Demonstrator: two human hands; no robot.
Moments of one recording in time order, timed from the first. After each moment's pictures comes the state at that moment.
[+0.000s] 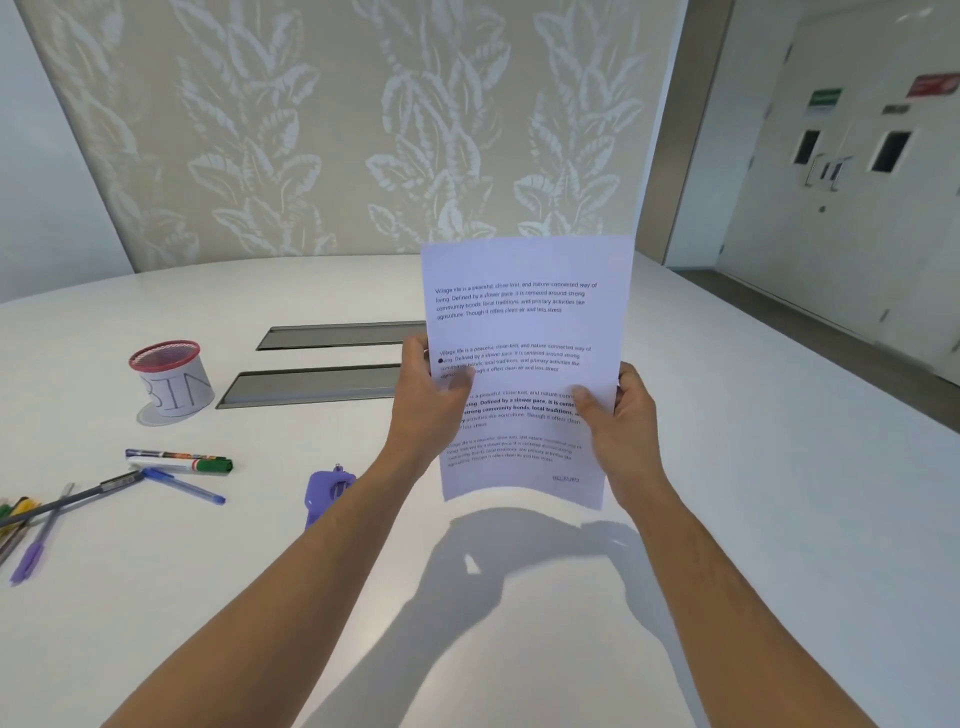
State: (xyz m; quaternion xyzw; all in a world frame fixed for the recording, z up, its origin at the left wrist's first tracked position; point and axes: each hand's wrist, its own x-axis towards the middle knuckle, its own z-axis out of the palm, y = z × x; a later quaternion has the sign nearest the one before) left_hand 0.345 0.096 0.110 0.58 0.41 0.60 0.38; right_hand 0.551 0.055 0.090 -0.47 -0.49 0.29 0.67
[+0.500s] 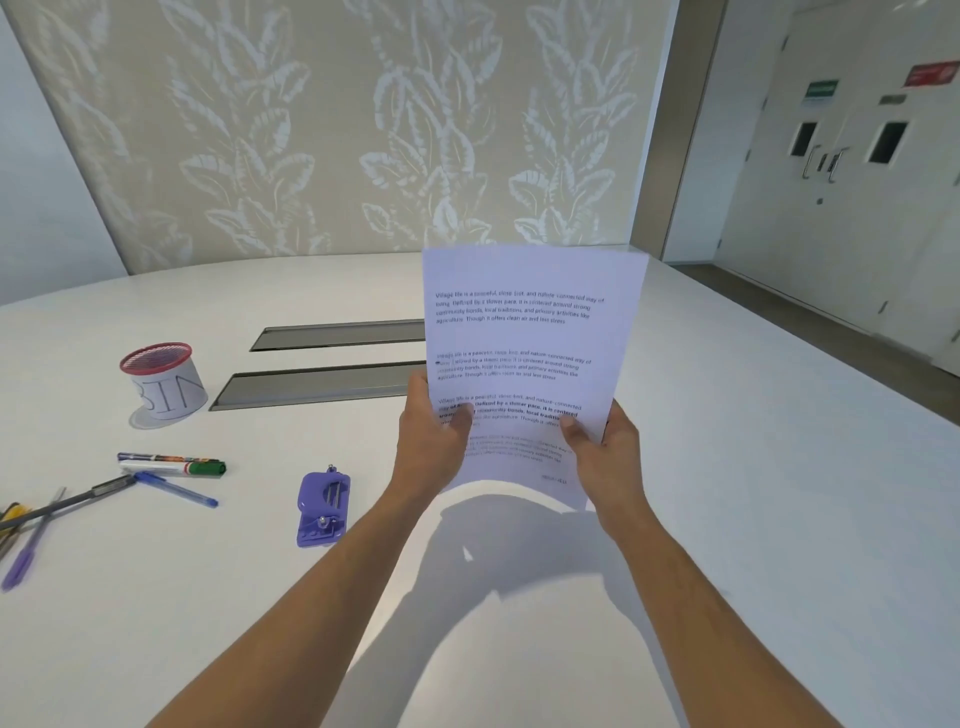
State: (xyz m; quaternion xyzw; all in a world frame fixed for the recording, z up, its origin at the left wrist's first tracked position) left_hand 0.355 0.089 0.070 0.60 0.45 0.57 0.34; right_hand 0.548 0.052 0.054 -0.50 -0.48 0.30 0.66
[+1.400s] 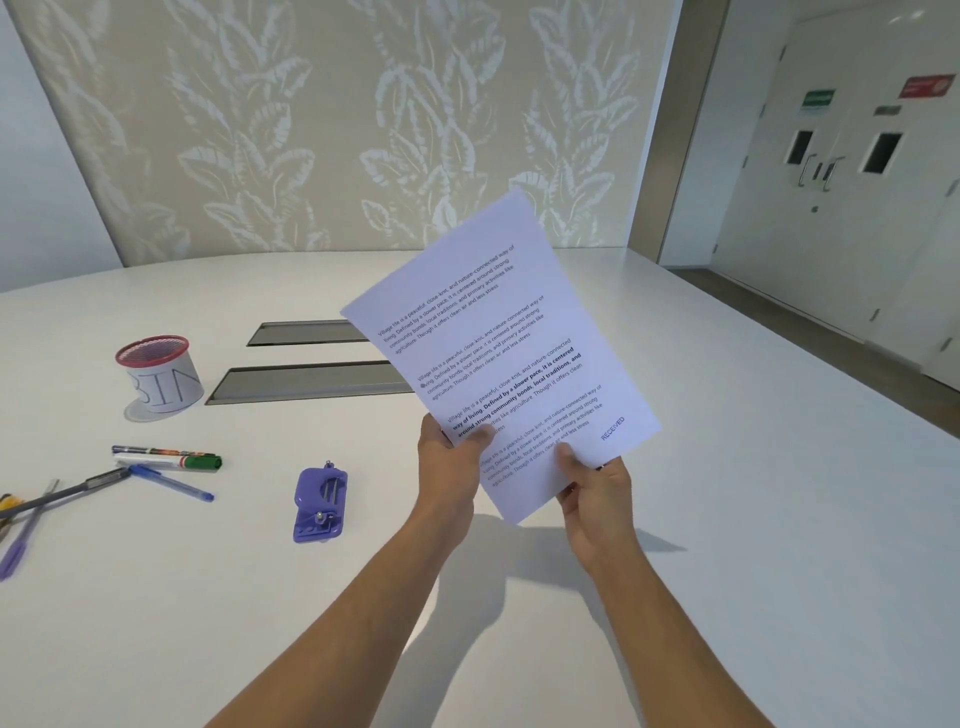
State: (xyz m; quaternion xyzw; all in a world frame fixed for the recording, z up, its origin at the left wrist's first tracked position) left_hand 0.385 0.065 0.052 0.38 0.39 0.62 0.57; right_hand 0.530 0.031 0.027 -0.36 -0.29 0.50 0.73
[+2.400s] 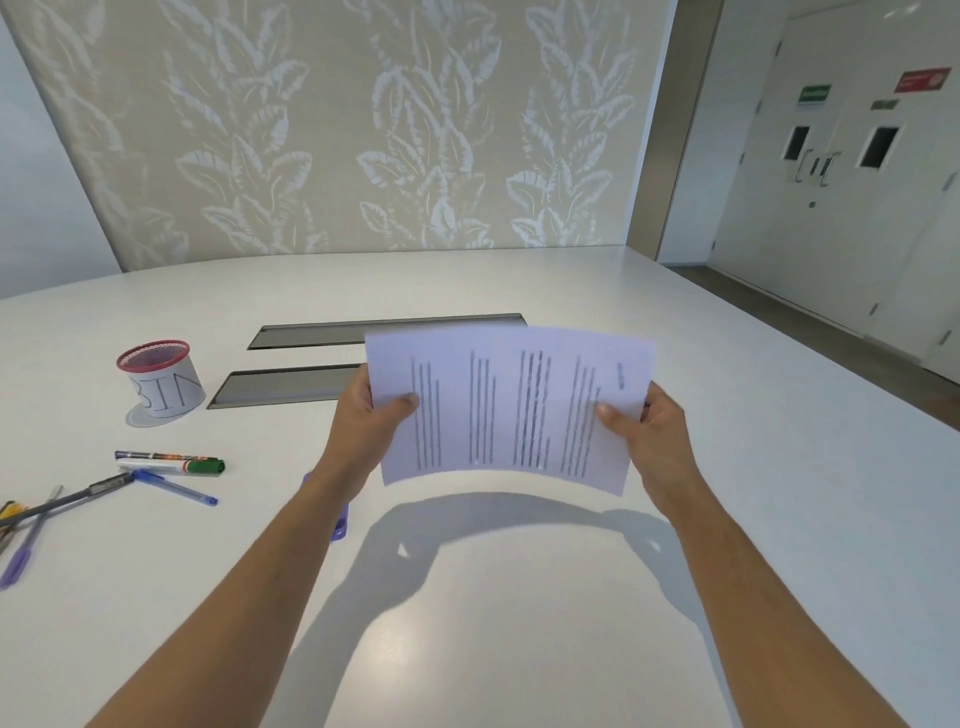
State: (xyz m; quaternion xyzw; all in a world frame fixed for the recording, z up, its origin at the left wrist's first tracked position) left_hand 0.285 0.104 0.079 0.57 0.41 0.56 0.43; right_hand 0.600 0.054 0.069 -0.48 -0.48 0.34 0.64
